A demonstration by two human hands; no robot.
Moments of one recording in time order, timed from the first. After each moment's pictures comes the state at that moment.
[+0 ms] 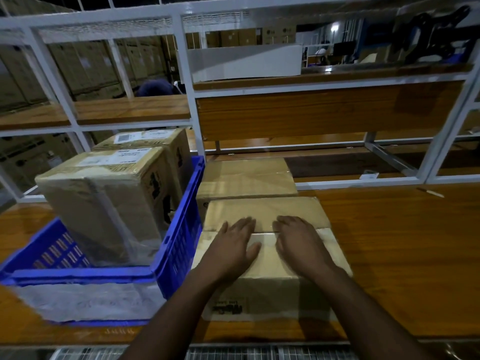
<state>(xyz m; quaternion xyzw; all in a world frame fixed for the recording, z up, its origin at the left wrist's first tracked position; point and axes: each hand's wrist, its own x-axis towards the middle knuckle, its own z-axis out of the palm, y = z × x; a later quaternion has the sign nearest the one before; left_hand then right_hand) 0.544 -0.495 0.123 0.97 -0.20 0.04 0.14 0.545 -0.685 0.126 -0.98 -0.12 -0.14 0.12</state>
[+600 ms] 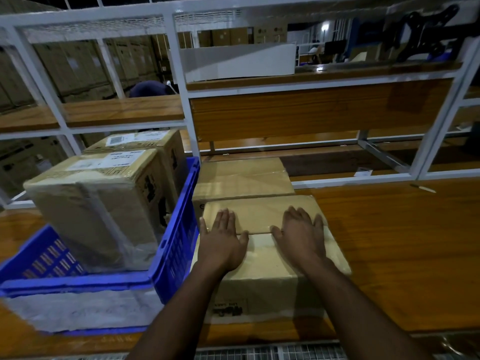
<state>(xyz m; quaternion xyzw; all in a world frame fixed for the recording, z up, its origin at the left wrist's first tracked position) 0.566 -0.493 0.121 1.00 -0.06 -0.03 0.07 0.572 -0.678 0.113 -0.99 0.03 -0.12 0.08</state>
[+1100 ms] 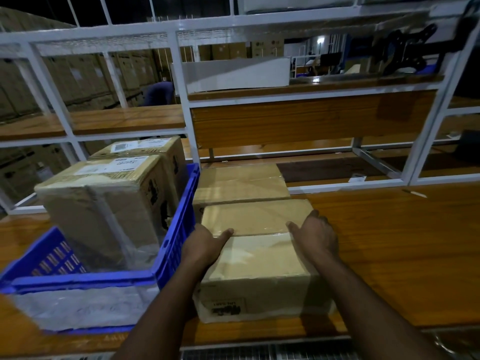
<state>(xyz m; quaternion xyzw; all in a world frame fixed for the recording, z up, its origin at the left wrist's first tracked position) 0.561 -0.466 0.125 0.94 0.15 0.01 0.29 0.573 -0.711 0.113 -0.95 0.19 -0.13 0.20</state>
